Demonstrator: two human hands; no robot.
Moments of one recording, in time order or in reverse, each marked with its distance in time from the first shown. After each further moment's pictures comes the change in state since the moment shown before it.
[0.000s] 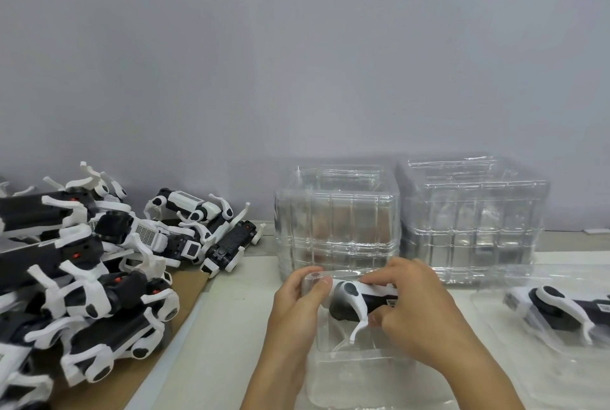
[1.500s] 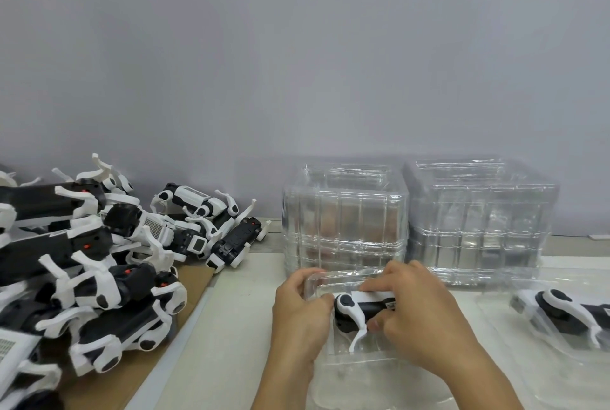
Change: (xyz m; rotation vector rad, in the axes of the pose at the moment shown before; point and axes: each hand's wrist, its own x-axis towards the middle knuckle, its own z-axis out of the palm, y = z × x) left_hand -0.006 0.007 0.003 0.174 0.096 0.033; right_hand 0.000 0.001 0.009 -0.173 -0.036 0.005
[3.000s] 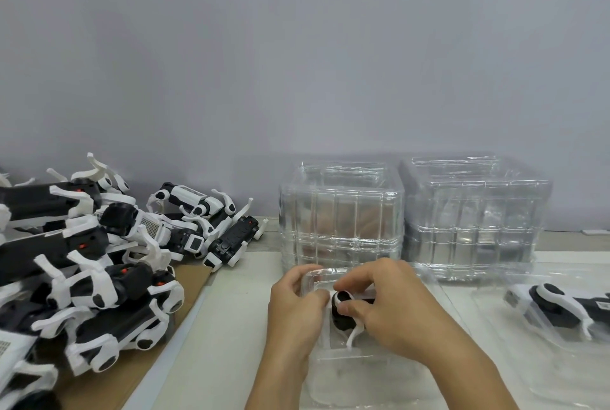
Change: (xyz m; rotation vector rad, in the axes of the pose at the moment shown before) left_hand -0.002 0.001 -0.004 0.025 -0.001 0.024; right_hand 0.001 -0.022 -0.006 0.373 -0.114 0.030
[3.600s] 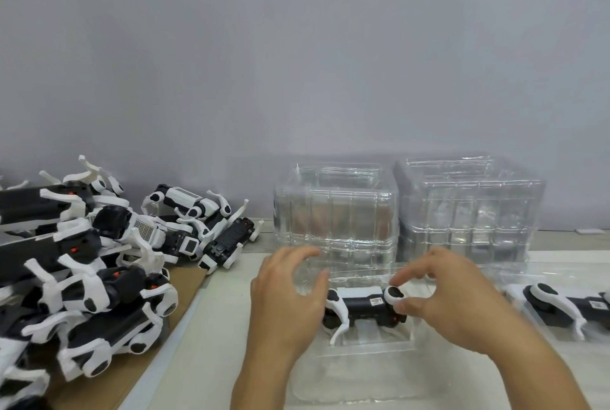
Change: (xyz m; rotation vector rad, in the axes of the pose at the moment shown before) left_hand -0.004 0.018 -0.014 0.510 0.017 0.571; right_hand -0.017 0.018 -0.054 -0.151 0.034 0.186
